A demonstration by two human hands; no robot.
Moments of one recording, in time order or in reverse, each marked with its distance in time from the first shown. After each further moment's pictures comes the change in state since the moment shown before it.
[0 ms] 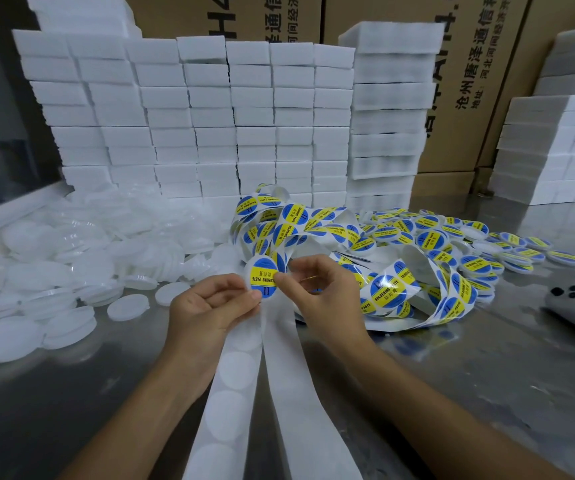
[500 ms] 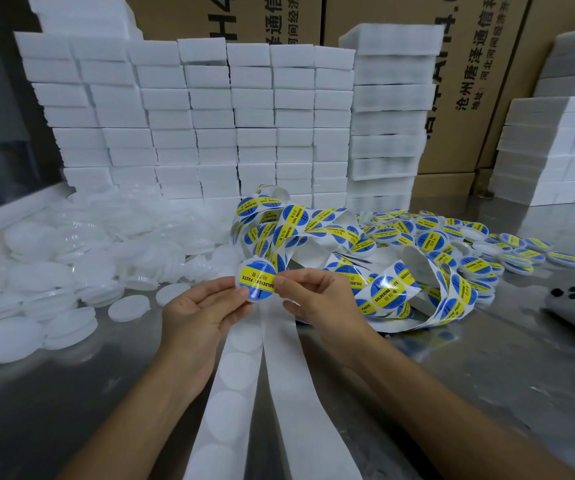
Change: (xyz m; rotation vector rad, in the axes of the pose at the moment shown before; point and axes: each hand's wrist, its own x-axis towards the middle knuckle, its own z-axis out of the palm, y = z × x) left_hand 0.003 -0.001 -0.006 -0.082 0.111 -0.088; right_hand 0.001 -0.009 -0.001 0.312 -0.243 0.366
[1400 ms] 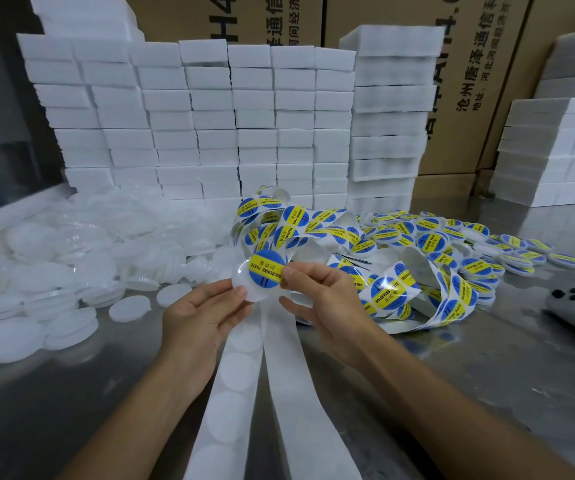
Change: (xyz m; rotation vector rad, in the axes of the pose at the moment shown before) left_hand 0.005 -0.004 -0.003 -0.047 0.026 -0.038; right_hand 0.004 -0.002 -0.005 0.221 -0.022 0.040
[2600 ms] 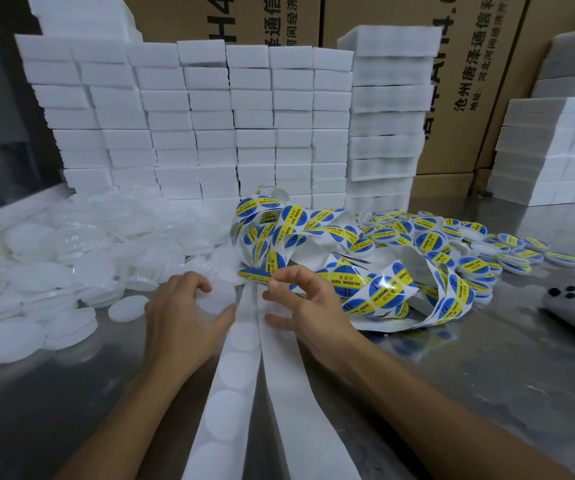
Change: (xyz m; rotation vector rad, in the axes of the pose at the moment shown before) left_hand 0.025 -0.003 -0.031 1.353 0.150 0.759; right_hand -0.004 0.015 0.012 -0.113 -0.040 -0.032
